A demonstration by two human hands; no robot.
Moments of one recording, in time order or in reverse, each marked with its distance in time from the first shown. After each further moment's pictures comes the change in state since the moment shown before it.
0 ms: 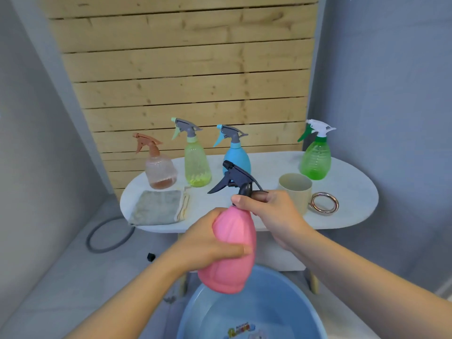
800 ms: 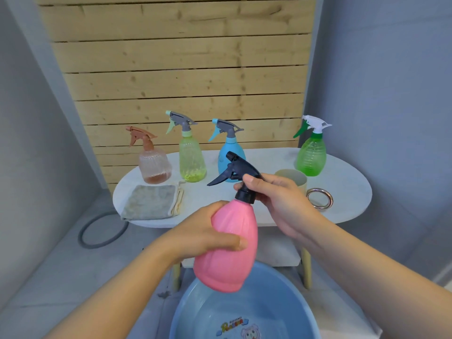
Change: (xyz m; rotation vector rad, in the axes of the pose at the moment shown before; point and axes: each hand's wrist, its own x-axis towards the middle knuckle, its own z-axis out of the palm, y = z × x) left_hand 0.003 0.013 -0.005 -0.099 -0.198 0.060; right_hand 0.001 -0.013 -0.017 0.244 -0.095 -0.050
